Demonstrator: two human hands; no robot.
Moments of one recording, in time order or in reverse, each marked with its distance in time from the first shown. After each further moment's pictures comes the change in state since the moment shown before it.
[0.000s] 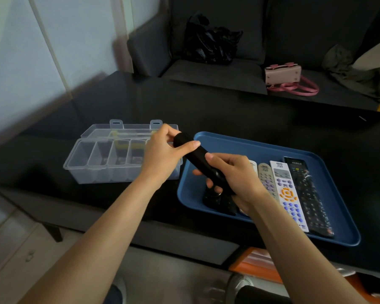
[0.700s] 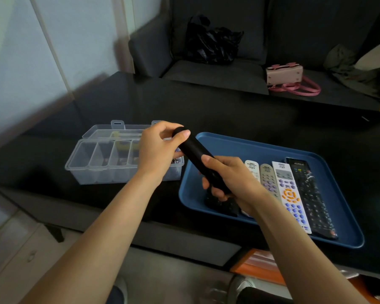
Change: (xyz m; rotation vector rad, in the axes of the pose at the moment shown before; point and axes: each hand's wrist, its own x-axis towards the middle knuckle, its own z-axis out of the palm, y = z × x) left_hand 0.003 0.010 -0.005 -0.285 0.078 -0.051; right_hand 0.001 -0.003 0.002 -0.116 -0.094 0.082
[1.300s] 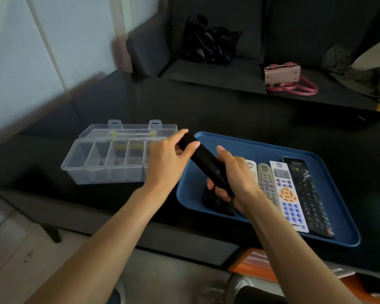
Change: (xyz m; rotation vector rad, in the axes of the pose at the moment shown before) left_hand -0.016 -0.013 0.010 0.540 0.013 0.341; right_hand 0.001 0.002 0.002 0.083 0.200 0.058
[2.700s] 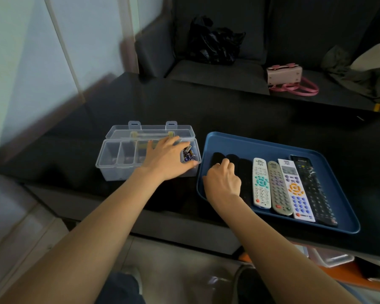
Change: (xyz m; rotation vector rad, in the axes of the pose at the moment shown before) left_hand 0.025 -0.047 -0.043 0.709 -0.600 0.055; right_hand 0.024 0.031 0.069 -1.435 0.294 -0.059
